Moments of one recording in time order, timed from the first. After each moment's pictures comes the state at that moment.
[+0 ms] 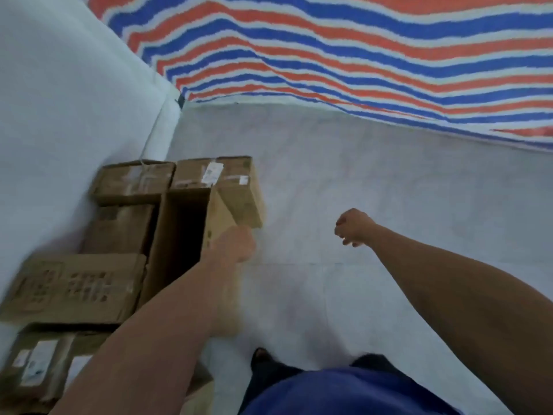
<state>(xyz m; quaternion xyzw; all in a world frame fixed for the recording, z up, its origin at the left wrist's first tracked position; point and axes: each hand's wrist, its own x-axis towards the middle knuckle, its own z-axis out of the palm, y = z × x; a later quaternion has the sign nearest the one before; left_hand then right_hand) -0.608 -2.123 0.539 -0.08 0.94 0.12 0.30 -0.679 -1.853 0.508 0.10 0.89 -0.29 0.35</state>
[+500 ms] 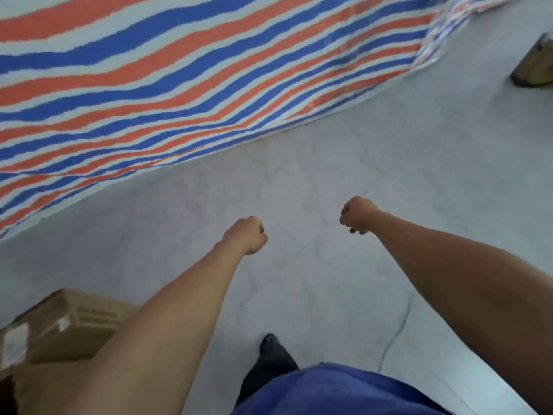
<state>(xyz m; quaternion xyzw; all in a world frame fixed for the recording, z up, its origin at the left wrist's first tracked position) -0.719 -1.591 0.555 0.26 0.91 0.07 0.30 -0.595 -1.344 0.541 0.40 0.84 -0.31 0.21</state>
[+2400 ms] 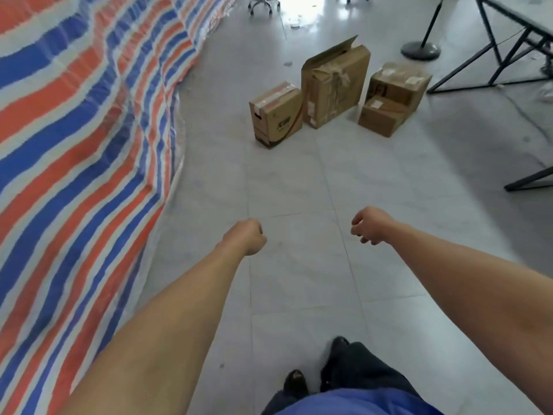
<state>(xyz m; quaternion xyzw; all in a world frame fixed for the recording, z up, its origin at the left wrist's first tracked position) -0.837 -0.033 0.561 0.65 0.70 -0.08 0.28 -0.535 -0.017 0.547 0.74 0.54 -0.40 0.01</state>
